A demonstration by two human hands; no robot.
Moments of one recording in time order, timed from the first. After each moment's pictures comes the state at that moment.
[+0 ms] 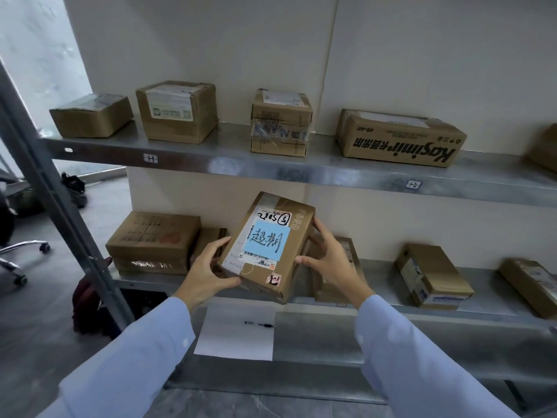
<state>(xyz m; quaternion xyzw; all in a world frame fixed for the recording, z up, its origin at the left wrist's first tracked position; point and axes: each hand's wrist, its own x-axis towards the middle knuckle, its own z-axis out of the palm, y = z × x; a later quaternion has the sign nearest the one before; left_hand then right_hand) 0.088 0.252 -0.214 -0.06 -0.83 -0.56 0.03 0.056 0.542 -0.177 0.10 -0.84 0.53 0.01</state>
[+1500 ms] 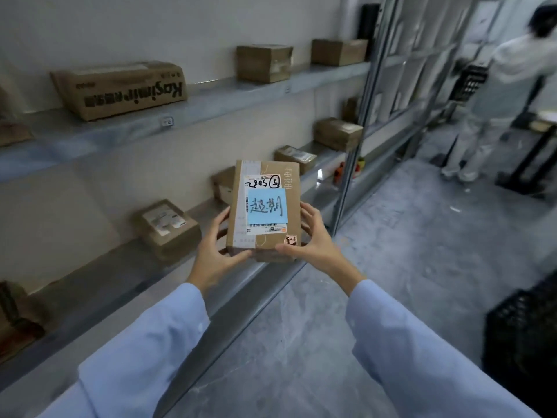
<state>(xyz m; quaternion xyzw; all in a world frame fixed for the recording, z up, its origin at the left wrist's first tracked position) 0.204 0.494 -0.191 -0.40 -0.70 -0.57 -0.16 0.365 0.667 -0.181 -0.21 -0.76 0.57 0.22</state>
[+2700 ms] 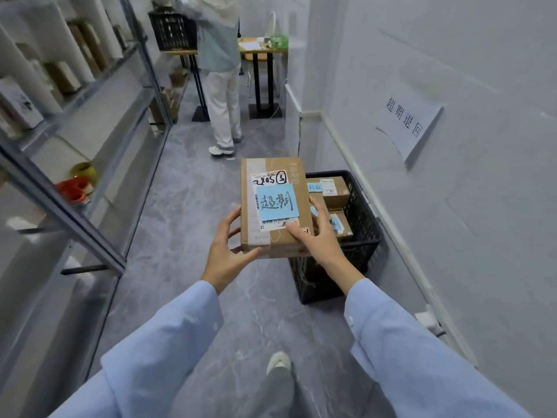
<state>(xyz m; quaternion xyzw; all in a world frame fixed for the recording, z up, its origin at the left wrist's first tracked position) 0.752 1.045 -0.256 -0.61 -0.48 -0.44 -0.45 0.963 1.041 -0.252 -0.57 -0.47 0.46 0.49</state>
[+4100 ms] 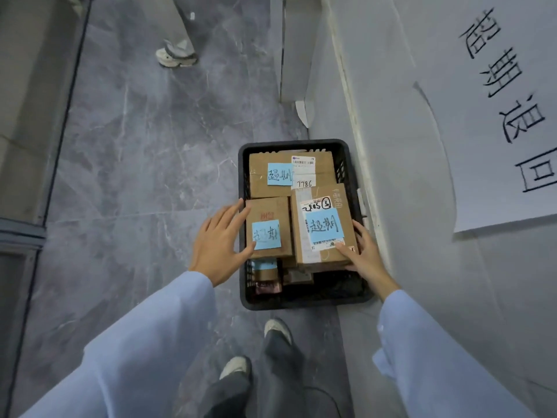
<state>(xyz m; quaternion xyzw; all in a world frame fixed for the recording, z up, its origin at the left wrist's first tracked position) 1.014 1.428 -0.459 -0.80 -0.57 -0.04 -0.20 1.331 1.373 -0.519 -0.71 -0.28 0.56 0.32</state>
